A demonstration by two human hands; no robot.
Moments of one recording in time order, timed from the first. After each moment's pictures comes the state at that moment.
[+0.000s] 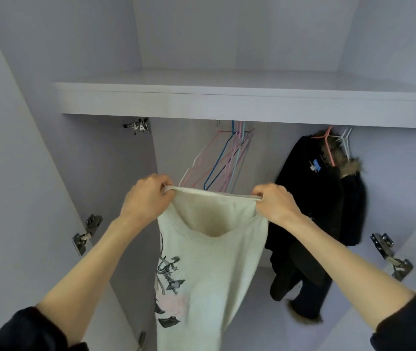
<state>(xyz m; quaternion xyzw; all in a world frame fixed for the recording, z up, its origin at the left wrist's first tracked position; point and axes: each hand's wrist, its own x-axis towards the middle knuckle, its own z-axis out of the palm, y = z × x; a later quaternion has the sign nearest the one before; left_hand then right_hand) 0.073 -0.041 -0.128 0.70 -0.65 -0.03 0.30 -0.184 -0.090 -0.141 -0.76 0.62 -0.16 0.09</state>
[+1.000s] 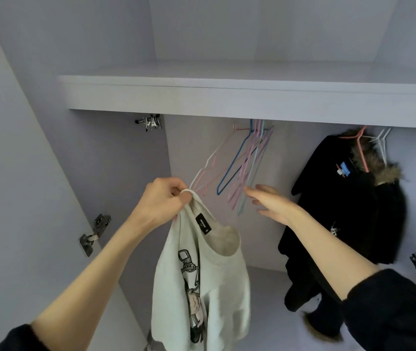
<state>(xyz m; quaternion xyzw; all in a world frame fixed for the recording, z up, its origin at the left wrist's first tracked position) 0.068 -0.050 -0.123 0.67 -0.60 -0.21 0.39 -0.157 -0.174 -0.181 -0.54 0.56 -0.29 0.56</state>
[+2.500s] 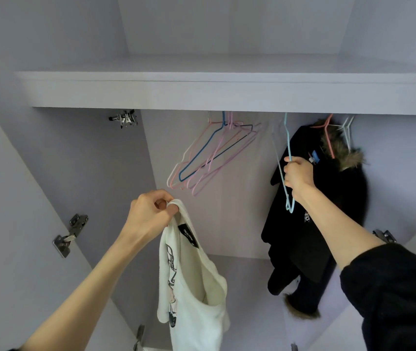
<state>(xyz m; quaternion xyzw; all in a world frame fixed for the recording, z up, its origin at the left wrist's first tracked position) 0.035 -0.031 -0.150 0.69 -0.56 -0.21 0.41 -0.245 -0.199 -0.164 -0.40 0.61 -0.56 0.39</state>
